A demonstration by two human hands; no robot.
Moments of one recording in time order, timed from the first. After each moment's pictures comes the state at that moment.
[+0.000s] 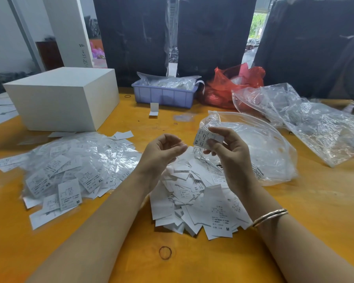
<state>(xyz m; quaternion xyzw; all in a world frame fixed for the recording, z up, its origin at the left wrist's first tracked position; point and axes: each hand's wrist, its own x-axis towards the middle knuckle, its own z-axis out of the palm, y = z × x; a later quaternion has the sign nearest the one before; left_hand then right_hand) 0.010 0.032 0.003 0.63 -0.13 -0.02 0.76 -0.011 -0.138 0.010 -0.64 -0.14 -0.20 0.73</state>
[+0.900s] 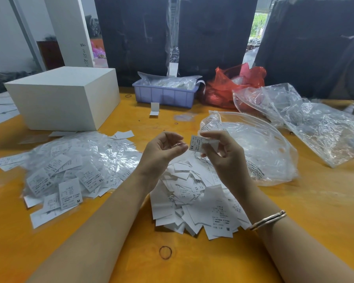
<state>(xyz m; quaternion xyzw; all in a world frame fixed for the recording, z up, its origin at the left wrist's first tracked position) 0.014 0.032 -0.001 0.64 -0.17 0.04 0.75 -0.014 -0.134 0.006 -0.76 -0.21 -0.29 0.54</state>
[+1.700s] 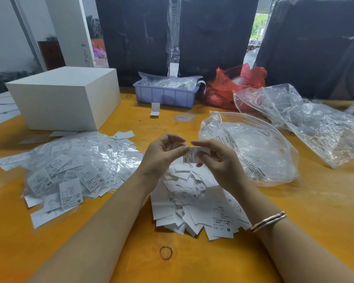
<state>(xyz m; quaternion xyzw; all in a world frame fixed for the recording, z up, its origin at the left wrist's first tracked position) 0.014 0.032 -0.003 0.64 -0.19 0.03 0.74 -0.010 -0.134 0.001 -0.78 -0.23 -0.18 0.55</state>
